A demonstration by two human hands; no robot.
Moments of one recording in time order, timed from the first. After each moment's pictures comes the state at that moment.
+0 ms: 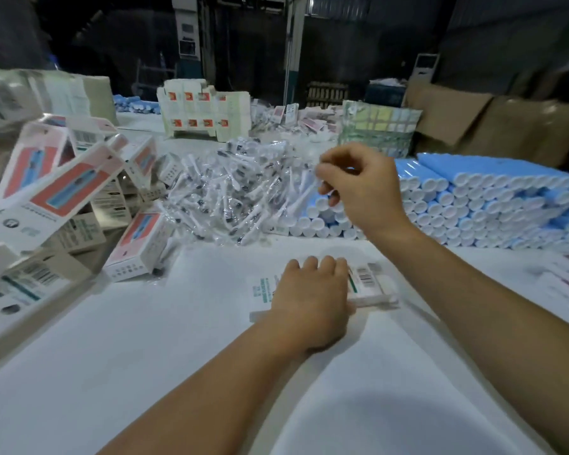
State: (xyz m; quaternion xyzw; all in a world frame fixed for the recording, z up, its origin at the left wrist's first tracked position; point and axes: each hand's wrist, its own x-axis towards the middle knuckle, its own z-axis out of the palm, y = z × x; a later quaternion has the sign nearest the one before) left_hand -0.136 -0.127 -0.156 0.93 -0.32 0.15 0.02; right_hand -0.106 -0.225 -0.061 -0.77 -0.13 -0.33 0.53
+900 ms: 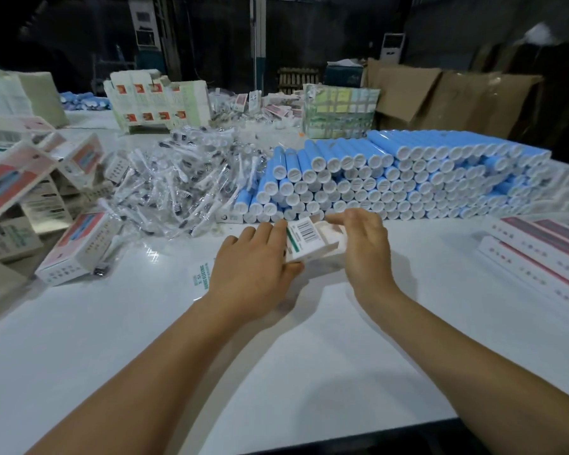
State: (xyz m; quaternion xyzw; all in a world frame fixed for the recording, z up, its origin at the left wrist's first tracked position) left_hand -0.123 -0.129 -0.155 0.93 -0.28 0.20 0.09; right_hand -0.159 -0.281 -0.149 -0.71 0.11 -0.36 0.60
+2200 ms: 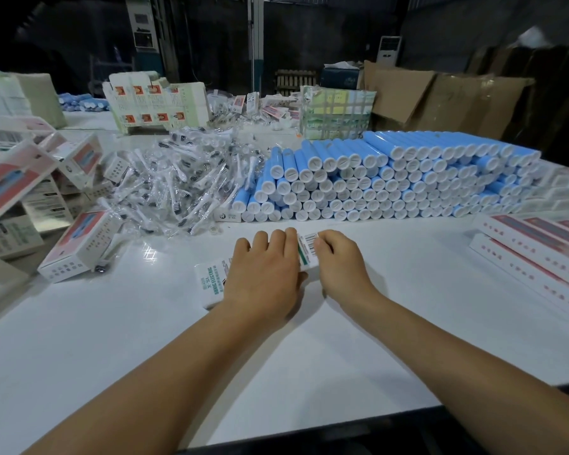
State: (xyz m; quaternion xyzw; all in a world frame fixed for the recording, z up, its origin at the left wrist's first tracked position) left_hand -0.144 -0.144 -0.167 0.93 -0.27 0.26 -0.03; right_hand -0.164 -0.270 -0.163 -0.82 0.11 -0.23 0.51
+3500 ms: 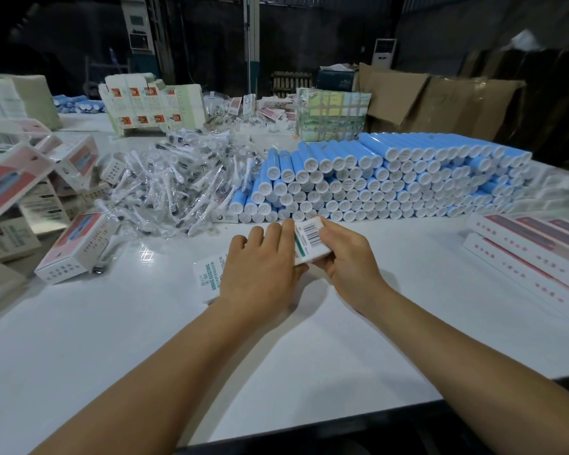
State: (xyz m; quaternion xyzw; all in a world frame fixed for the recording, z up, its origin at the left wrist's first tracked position) left_hand -0.143 -0.142 -0.160 0.92 -0.28 0.27 0.02; right_hand -0.166 -0.283 -0.155 -0.59 0.05 -0.14 0.79
